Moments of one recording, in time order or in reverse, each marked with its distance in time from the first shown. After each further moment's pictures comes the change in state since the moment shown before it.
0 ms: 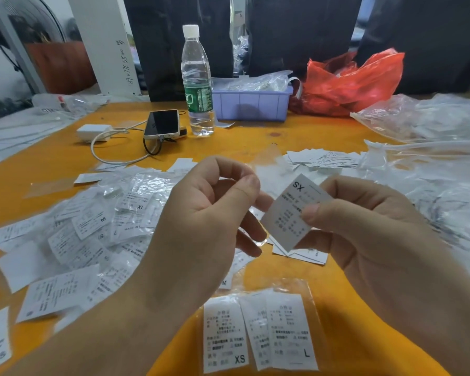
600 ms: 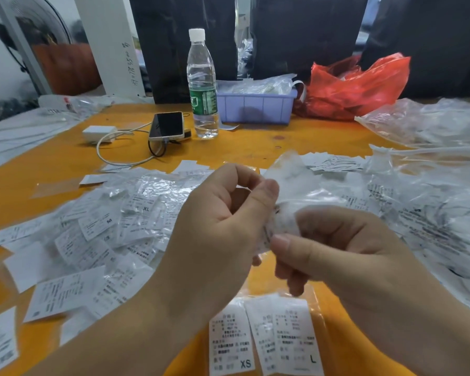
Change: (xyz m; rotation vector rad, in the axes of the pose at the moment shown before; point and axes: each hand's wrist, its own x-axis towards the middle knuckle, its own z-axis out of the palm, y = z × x) left_hand -0.003 0.000 0.005 0.095 0.019 0.045; right_hand -0.006 0.008 0.011 -0.120 -0.108 0.009
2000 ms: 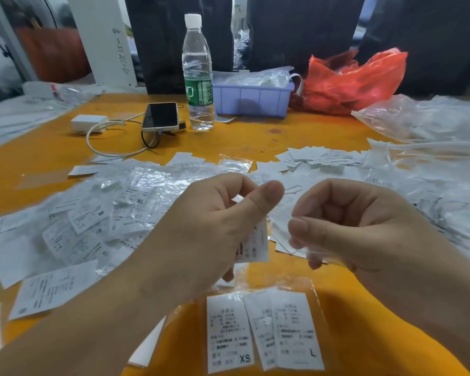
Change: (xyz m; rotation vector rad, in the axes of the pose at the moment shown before) left_hand 0.008 -0.002 -0.019 0.151 -0.173 -0.231; right_hand 0.007 -0.008 -0.018 -0.027 0.030 0.056
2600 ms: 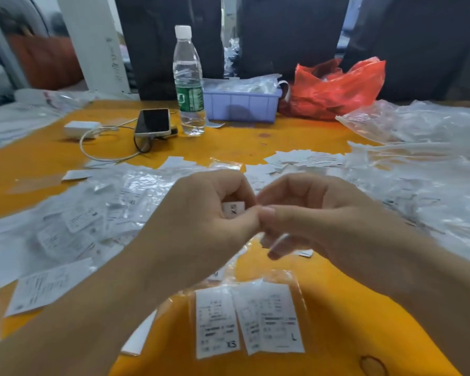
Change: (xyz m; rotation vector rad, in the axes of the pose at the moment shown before) left_hand 0.000 0.004 0.002 0.381 0.062 0.283; right_hand 0.007 -0.011 -0.001 -0.081 -0.087 0.131
